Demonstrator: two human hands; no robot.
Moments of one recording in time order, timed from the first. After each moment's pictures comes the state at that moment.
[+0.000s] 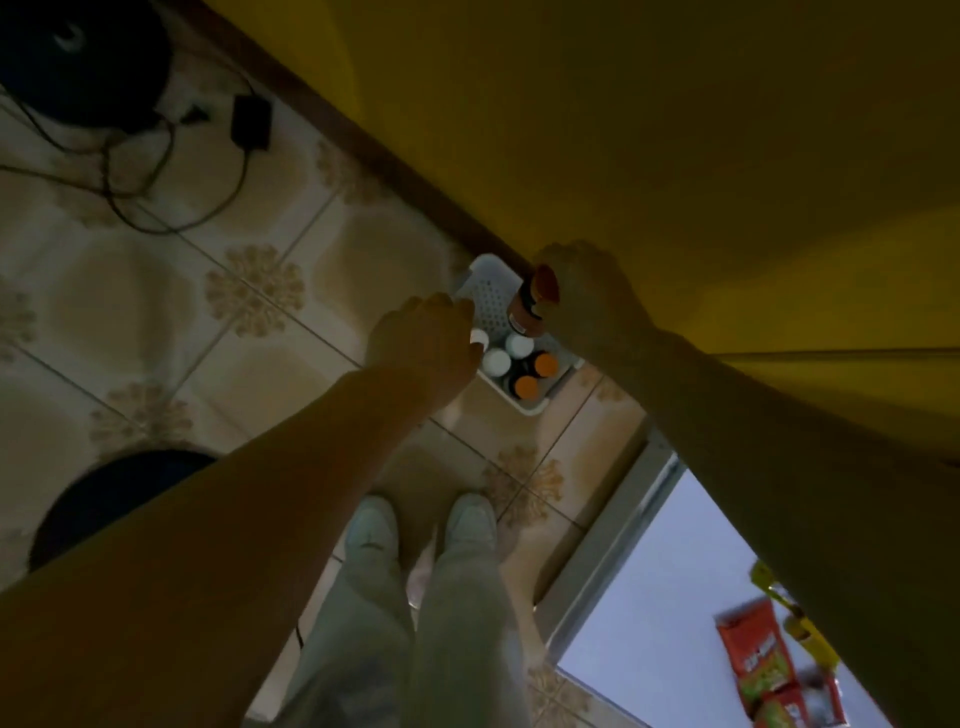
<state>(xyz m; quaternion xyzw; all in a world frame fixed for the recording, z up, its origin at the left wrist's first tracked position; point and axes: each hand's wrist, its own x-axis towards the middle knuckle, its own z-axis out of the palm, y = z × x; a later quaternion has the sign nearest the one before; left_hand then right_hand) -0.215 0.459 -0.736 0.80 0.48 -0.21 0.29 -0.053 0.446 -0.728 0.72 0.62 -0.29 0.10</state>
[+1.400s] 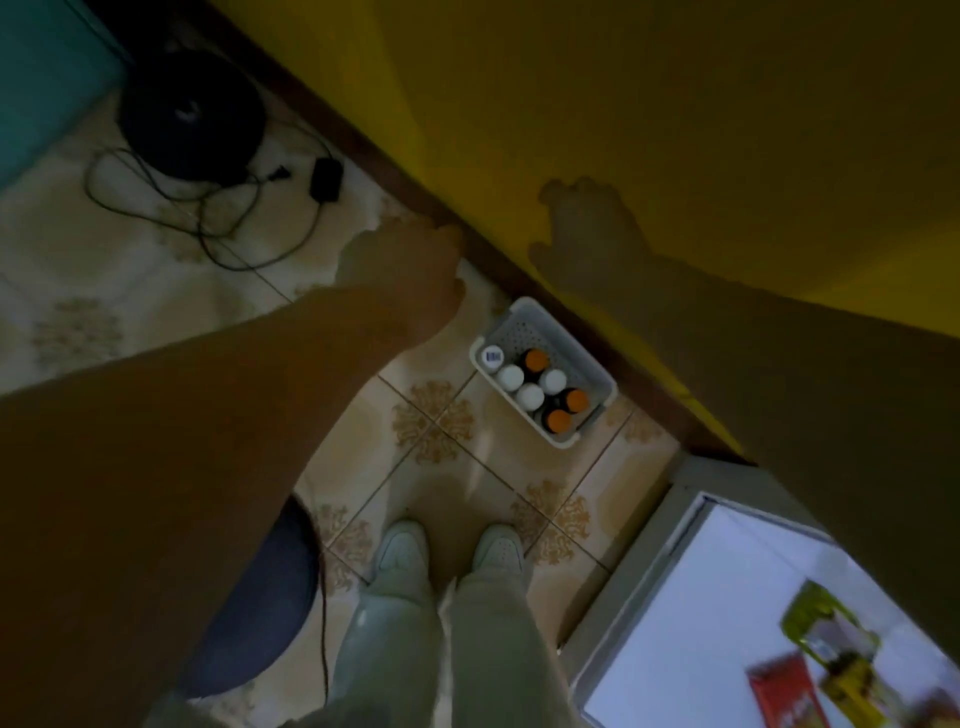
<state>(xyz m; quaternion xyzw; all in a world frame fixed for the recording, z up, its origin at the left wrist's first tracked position) -0.276 0.512 -0.667 0.85 0.49 -0.13 0.13 -0.108 0.502 -0.669 0.72 0.66 -0.20 0.05</state>
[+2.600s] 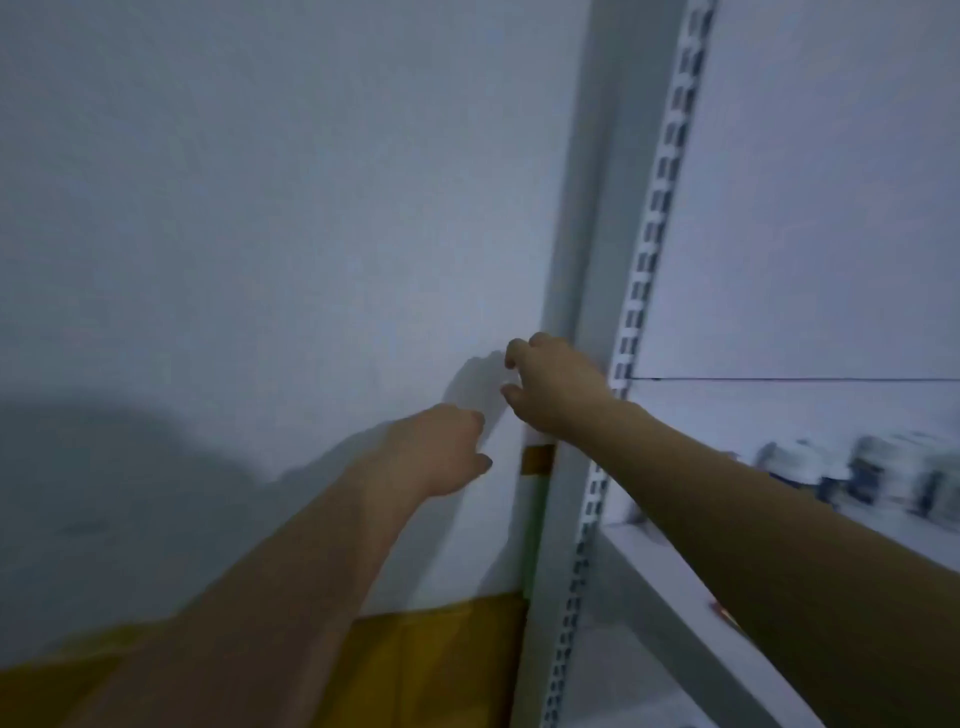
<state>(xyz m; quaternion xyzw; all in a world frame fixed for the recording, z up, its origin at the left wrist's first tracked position) 0.012 0.310 0.071 0.99 0.06 0.09 0.07 0.090 0.197 0.107 0.90 0.36 0.23 -0.08</state>
